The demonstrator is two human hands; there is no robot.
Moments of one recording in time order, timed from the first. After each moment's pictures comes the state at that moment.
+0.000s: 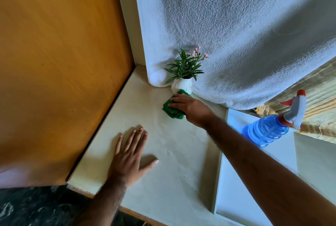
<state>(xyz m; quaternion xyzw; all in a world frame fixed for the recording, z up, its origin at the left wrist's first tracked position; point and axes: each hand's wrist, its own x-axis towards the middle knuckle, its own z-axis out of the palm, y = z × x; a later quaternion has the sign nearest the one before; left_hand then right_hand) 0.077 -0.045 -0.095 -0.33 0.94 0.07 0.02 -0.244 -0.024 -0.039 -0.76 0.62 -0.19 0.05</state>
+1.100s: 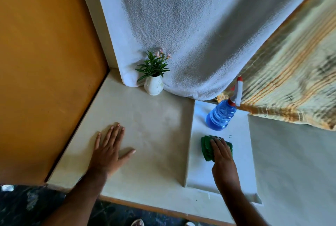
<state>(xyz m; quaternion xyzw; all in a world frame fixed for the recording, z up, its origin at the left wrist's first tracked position) 0.078 -0.043 -0.092 -0.34 0.93 0.10 0.03 -0.185 0.263 -0.061 -0.37 0.91 -0.19 -0.01</state>
